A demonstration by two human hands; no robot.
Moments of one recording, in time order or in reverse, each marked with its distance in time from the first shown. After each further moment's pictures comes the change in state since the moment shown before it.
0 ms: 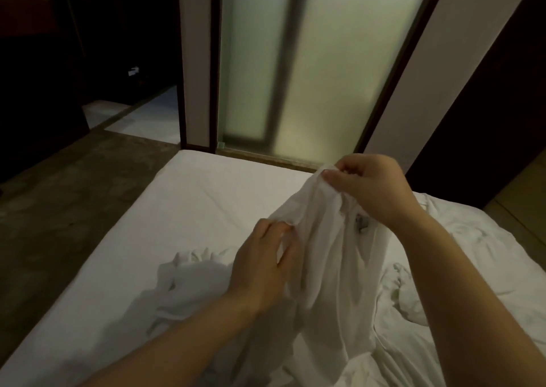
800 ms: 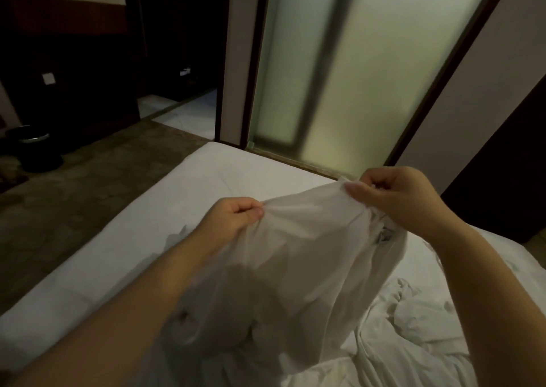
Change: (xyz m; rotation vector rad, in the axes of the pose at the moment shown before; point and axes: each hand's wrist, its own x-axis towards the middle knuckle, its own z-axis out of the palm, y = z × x) left_hand -0.022 0.036 -0.015 -0.441 -0.049 -0.256; right_hand -0.042 0.065 -0.072 0.059 -0.213 -0.131
